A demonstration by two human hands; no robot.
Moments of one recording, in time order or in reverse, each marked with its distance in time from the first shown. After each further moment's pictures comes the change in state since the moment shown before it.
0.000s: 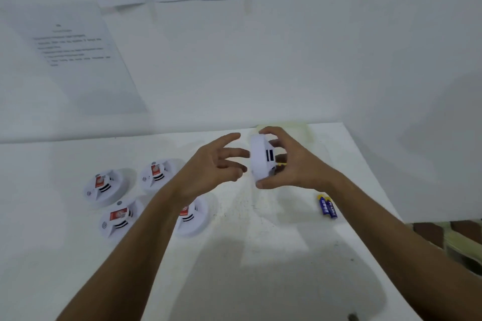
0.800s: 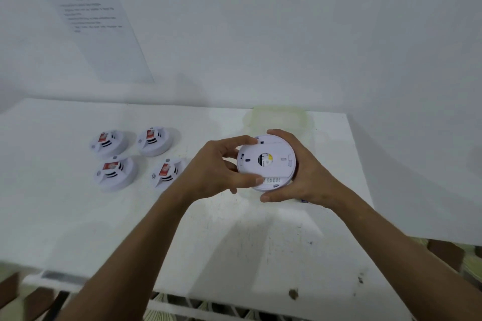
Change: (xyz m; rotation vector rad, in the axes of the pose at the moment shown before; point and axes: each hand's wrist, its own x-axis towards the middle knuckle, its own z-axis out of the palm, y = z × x) left_hand -0.030 0.028 0.108 0.091 0.168 -0.019; right_hand -0.069 0.054 -0.039 0.196 -0.148 -0.197
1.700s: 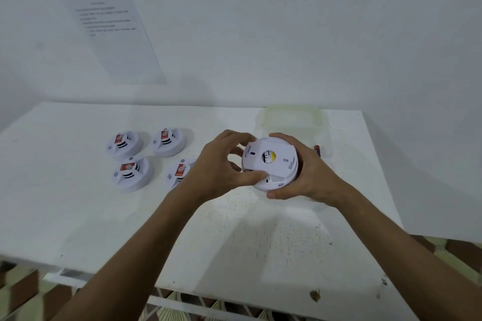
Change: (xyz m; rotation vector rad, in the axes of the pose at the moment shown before) left_hand 0.003 -0.026 -0.018 0.337 0.157 0.185; right_hand 0.019 0.020 0.017 -0.045 0.037 0.022
